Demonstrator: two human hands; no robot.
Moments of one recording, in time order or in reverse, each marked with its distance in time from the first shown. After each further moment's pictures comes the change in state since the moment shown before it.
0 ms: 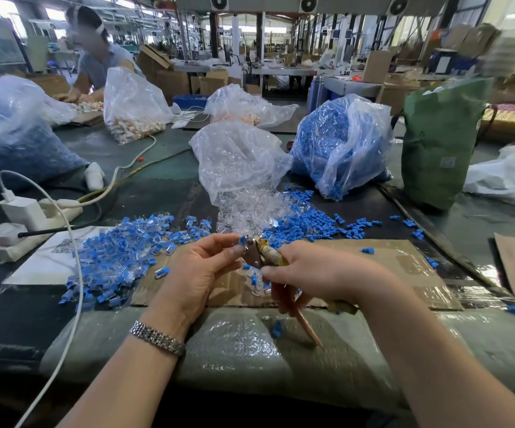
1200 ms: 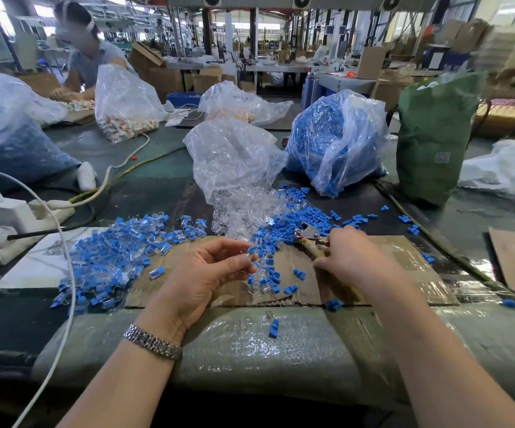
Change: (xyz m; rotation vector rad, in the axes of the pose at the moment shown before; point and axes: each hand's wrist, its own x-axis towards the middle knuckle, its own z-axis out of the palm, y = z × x) left_hand -0.005 -0.001 0.000 0.017 -0.168 -0.025; right_hand 0.028 0.071 -0.033 -0.610 0.526 0.373
